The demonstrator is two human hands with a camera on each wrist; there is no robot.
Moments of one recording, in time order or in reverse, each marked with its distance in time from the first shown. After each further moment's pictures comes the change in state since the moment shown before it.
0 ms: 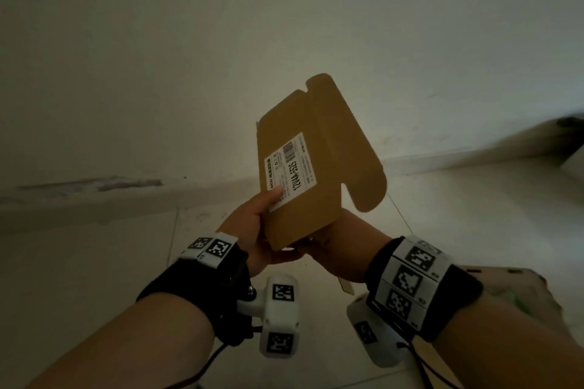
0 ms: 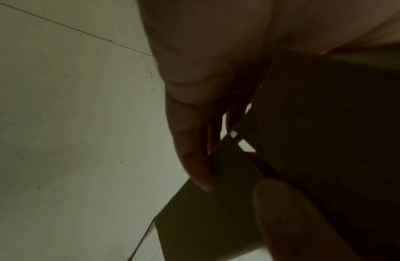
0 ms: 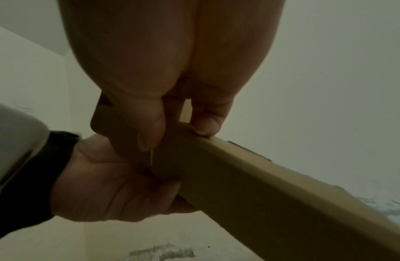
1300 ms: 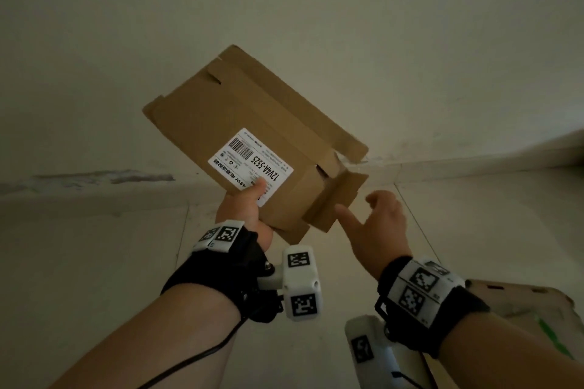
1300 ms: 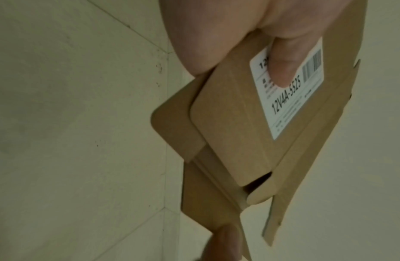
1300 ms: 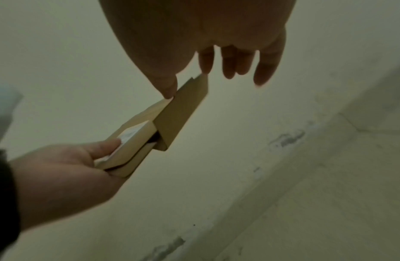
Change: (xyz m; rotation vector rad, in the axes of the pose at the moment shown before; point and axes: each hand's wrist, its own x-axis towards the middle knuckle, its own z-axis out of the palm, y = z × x) left_hand 0.047 0.021 -0.024 -0.277 0.317 0.292; right_hand 0.021 0.042 0.028 0.307 0.485 0.796
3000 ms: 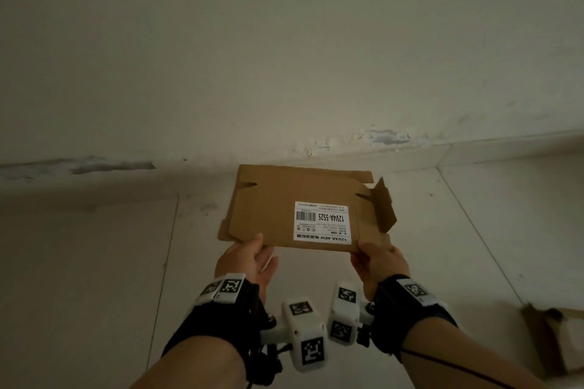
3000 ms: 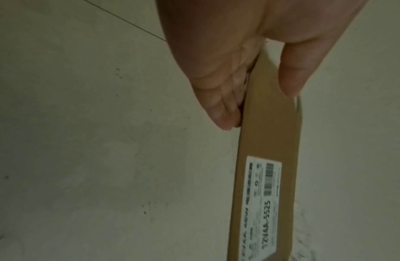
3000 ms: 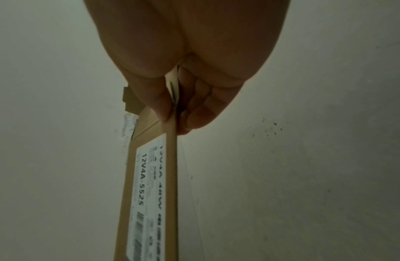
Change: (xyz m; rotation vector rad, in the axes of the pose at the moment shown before) left_hand 0.161 -0.084 -0.062 -0.003 0.256 -0.294; right_hand 0.133 0.100 0.187 0.985 0.036 0.883
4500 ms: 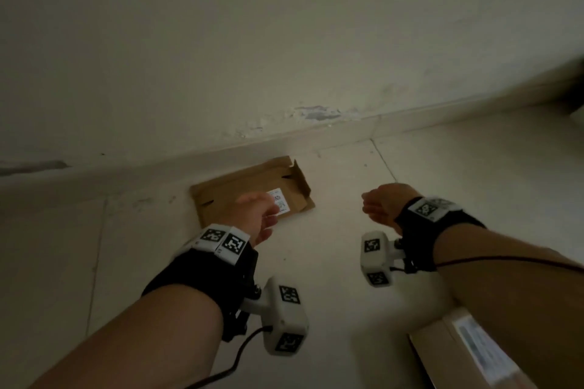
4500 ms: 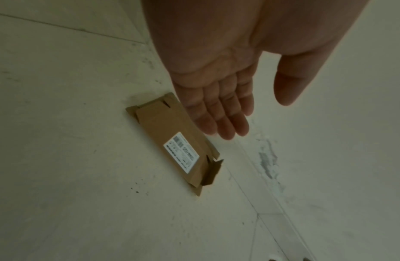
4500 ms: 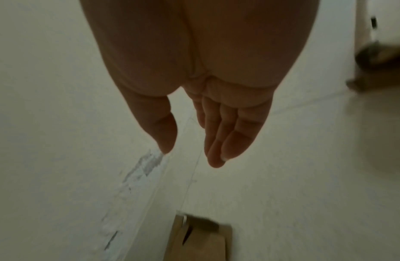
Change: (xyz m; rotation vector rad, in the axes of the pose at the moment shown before) left_hand -0.052 -0.031 0.101 0.616 -0.275 0.083; right_hand 0.048 -0.126 -0.093 -0.579 -0.057 -0.082
